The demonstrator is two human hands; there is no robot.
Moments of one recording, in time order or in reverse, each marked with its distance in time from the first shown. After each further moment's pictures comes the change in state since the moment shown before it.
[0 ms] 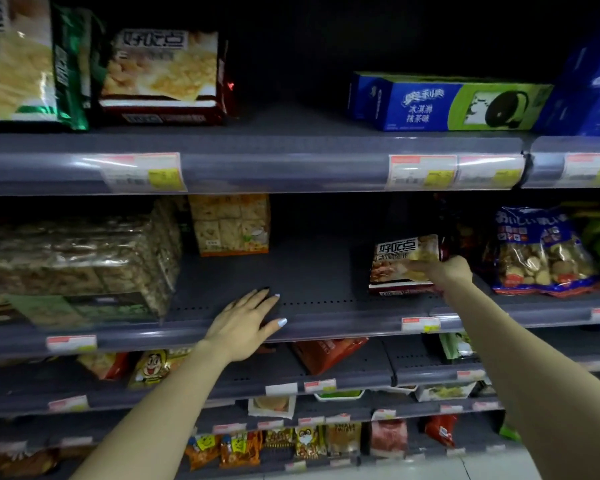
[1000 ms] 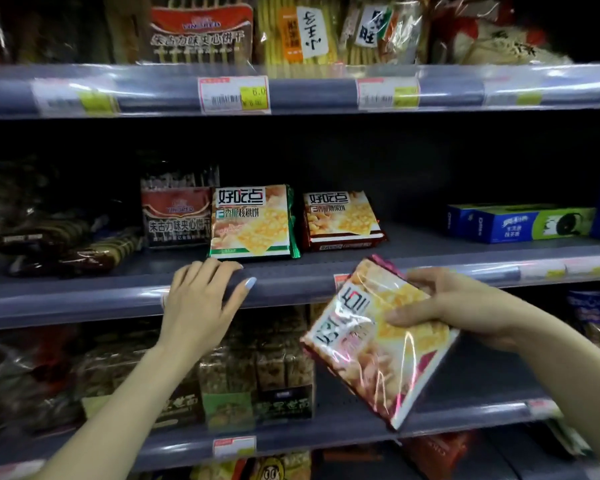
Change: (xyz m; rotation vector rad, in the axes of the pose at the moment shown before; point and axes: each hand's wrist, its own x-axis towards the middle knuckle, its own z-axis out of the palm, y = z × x) left_hand -0.139 -0.206 -0.227 0.201 1.067 0.066; right_hand -0.311 -0.172 0.067 -0.129 -0.678 -0.563
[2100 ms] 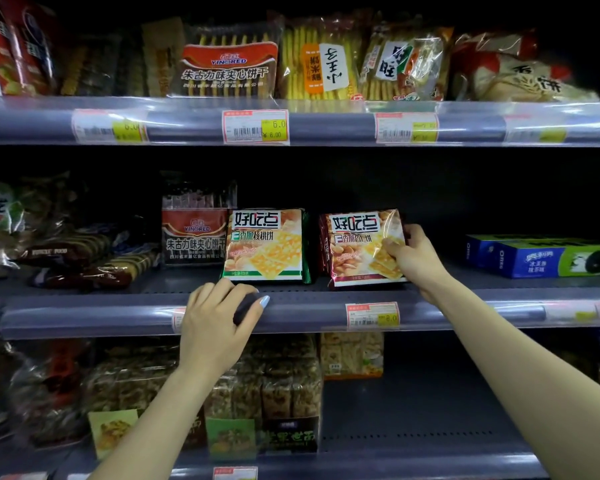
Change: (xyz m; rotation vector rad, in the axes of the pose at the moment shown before) left_hand 0.003 0.006 0.016 -0.099 0.120 -0.109; right_hand 0.130 -0.021 -0.018 0.214 0.573 -0.215
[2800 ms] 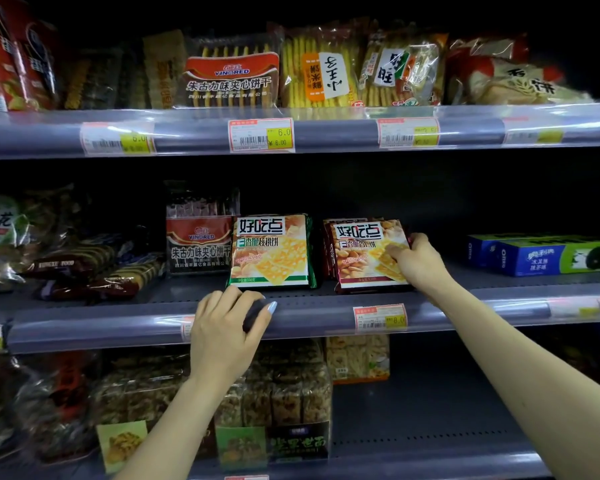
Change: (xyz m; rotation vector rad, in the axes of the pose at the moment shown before) left_hand -0.002 -0.003 0.002 -0.001 0.012 0.011; right_hand 0.002 0.000 0.006 -0.217 0.114 0.064
